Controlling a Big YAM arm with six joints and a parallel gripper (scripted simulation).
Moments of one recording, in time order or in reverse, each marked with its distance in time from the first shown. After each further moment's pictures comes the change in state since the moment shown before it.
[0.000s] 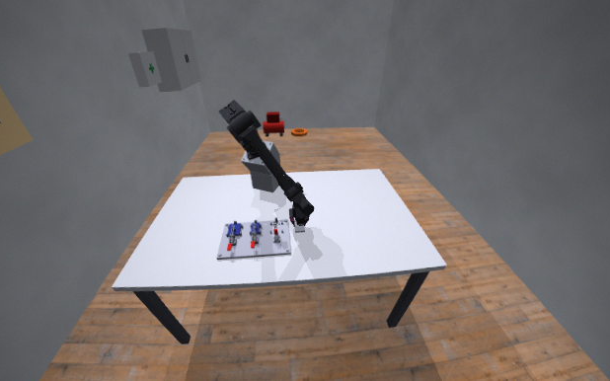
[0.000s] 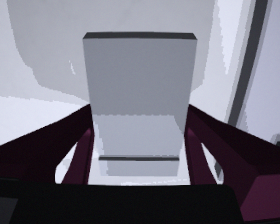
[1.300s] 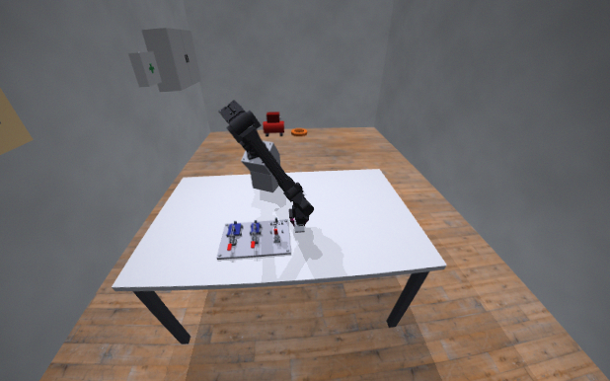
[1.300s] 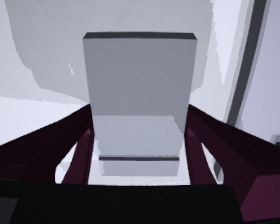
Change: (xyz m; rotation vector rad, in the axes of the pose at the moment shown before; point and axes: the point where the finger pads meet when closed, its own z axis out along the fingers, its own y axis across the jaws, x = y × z) arm 0.000 -0.001 0.000 0.001 0.000 0.001
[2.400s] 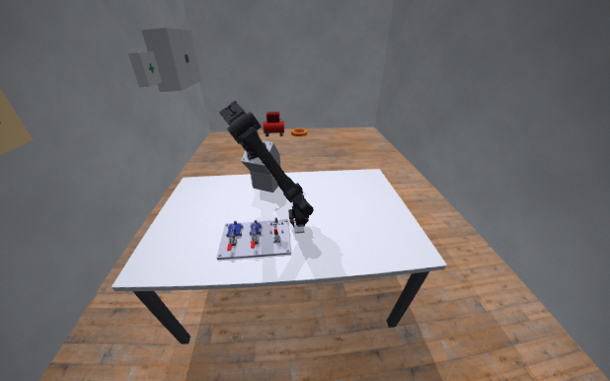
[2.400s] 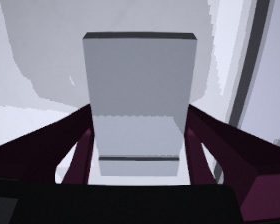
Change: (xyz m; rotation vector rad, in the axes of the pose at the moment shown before) arm 0.001 -0.001 0.005 0.000 0.000 -0.001
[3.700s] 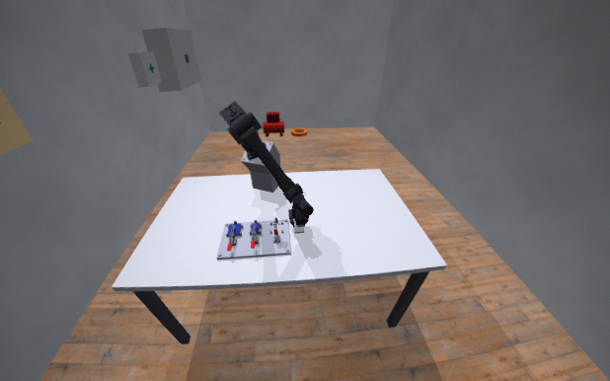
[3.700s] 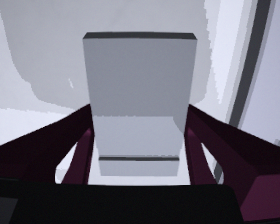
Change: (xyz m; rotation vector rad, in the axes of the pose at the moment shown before) arm 0.001 0.000 0.001 0.001 0.002 -0.001
